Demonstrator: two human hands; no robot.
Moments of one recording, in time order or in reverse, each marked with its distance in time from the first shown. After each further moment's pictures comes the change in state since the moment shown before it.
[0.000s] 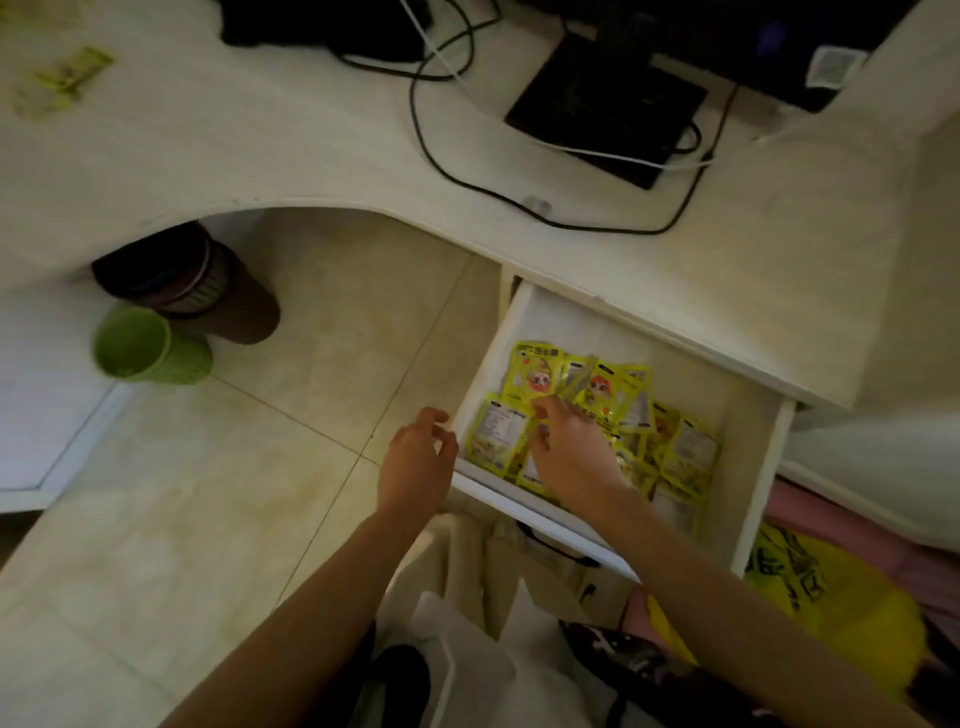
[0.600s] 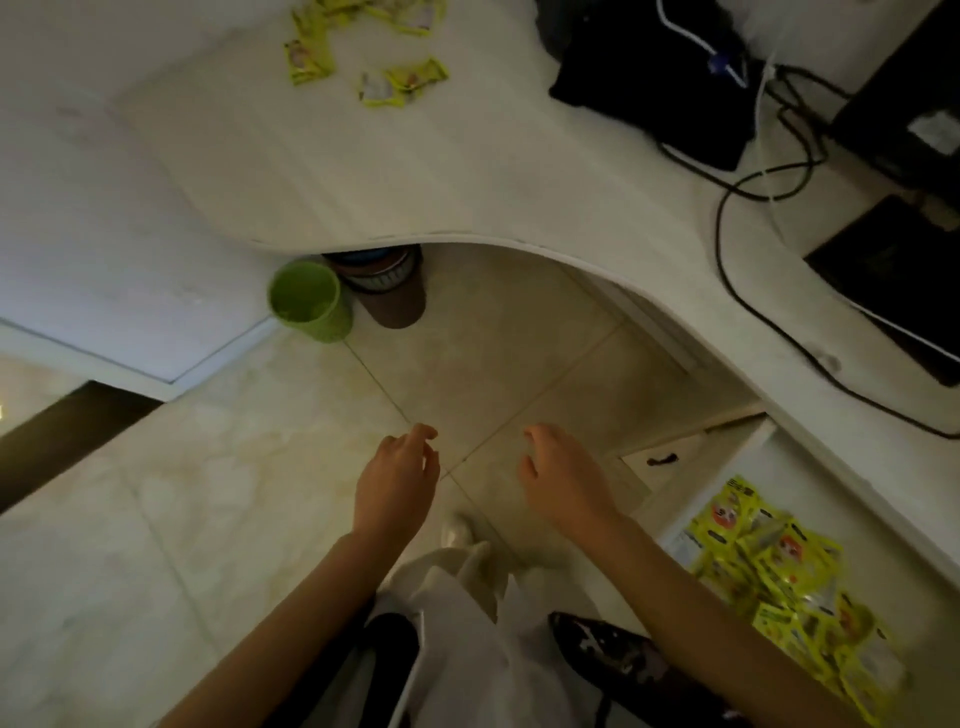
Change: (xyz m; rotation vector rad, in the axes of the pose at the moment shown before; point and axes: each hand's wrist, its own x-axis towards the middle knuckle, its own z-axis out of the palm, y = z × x) left_hand 0.043 -0.182 -0.199 0.168 0.286 -0.110; right_hand 0.068 -0.248 0.127 -0.257 -0.190 -0.353
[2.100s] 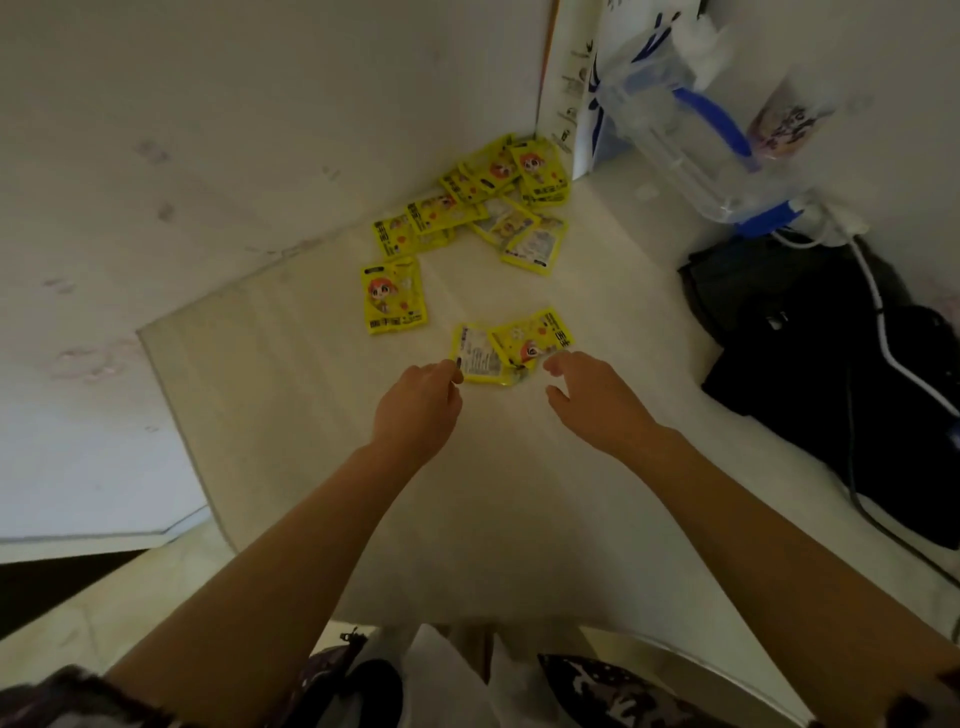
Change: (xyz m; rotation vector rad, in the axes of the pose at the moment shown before) left_hand 0.556 -0.036 -0.177 -0.050 0.020 0.067; right_hand 0.530 -0.198 -0.193 -0.142 -0.032 -0.154
